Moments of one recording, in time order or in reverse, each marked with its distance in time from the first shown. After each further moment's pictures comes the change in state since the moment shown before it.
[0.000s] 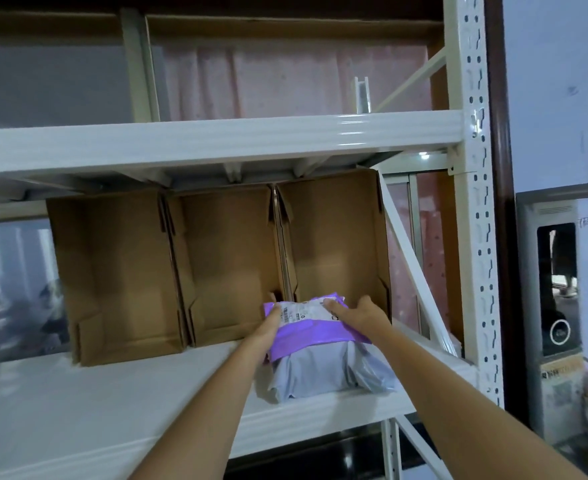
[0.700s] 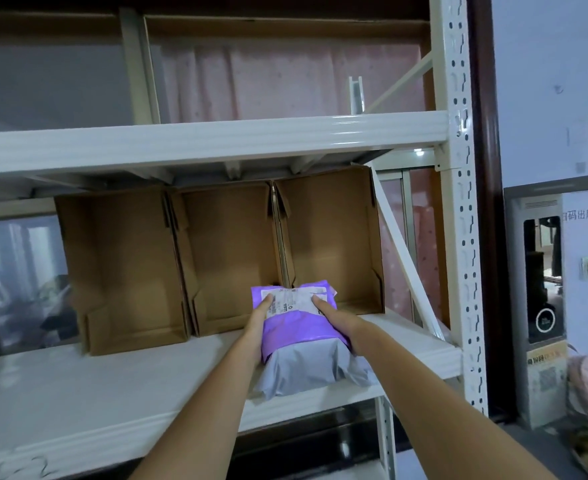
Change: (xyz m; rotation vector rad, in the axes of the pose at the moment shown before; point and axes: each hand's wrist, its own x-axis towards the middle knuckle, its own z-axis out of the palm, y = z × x) left_hand -0.064 0.001 -0.010 -0.498 -0.181 0.052; right_hand -0.034 -0.003 0.025 0.541 -0.385 0.147
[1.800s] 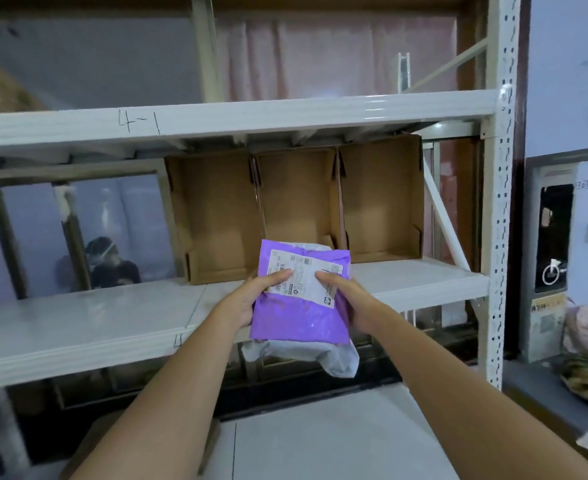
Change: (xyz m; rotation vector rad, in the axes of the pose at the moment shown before) left_hand -0.174 0.031 -0.184 0.165 -0.217 0.004; right_hand -0.147 0.039 0.172 0.353 -0.269 -0.236
